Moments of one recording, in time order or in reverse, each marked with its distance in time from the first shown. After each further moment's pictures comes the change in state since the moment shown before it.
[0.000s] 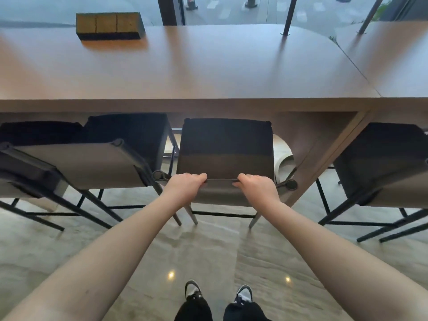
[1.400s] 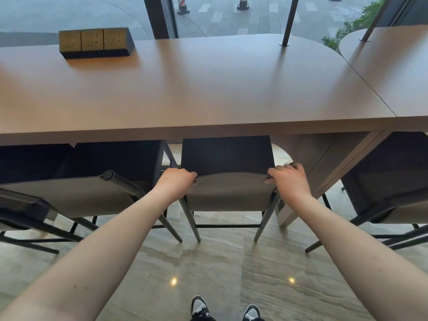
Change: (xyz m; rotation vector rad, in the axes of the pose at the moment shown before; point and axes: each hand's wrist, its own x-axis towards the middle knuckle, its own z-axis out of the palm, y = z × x) left_hand 0.095 -0.066 -0.039 0.269 -0.104 0.046; right_hand 0.085 0.109 0.006 -0.119 -0.100 0.193
